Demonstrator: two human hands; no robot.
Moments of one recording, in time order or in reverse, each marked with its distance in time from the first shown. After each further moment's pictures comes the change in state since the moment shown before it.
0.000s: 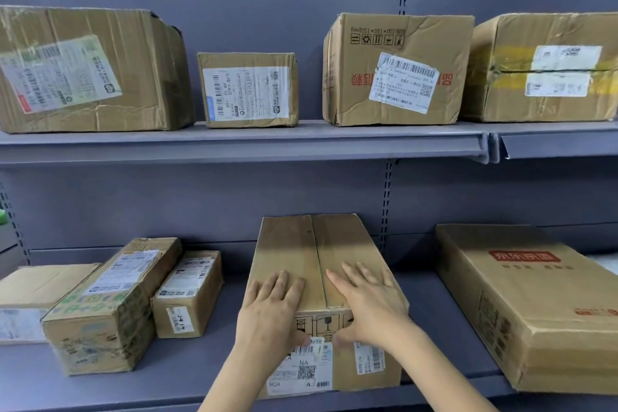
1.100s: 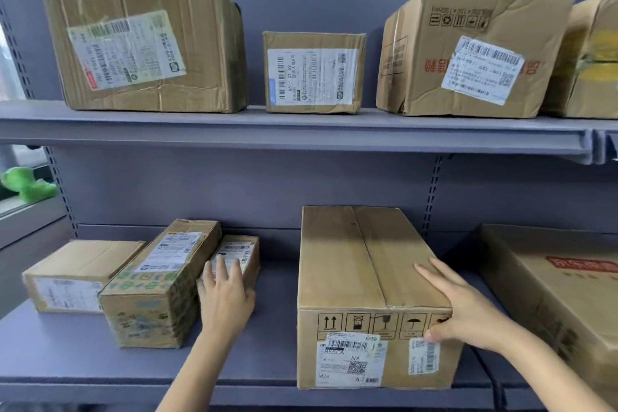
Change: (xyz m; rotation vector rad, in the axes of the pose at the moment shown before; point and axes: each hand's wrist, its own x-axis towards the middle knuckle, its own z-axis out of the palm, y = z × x) left_hand 0.015 -0.158 0.076 -0.159 0.182 -0.456; right_hand -0.007 0.046 0.005 0.551 -0.015 0.090
